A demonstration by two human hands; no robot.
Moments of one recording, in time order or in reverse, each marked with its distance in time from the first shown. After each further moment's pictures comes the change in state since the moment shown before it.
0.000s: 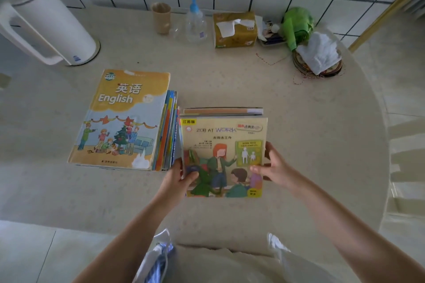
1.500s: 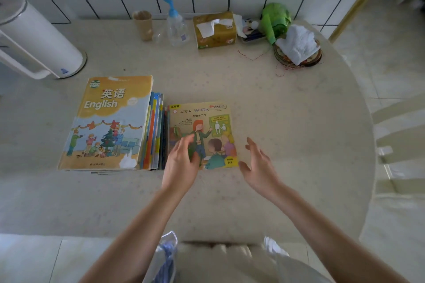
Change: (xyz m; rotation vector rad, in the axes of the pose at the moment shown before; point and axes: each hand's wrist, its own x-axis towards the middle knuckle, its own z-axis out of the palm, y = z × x) left_hand -0.011 0.063 0.033 0.460 0.266 0.337; right_hand -0.030 0.001 0.030 -0.386 0.269 -0.087
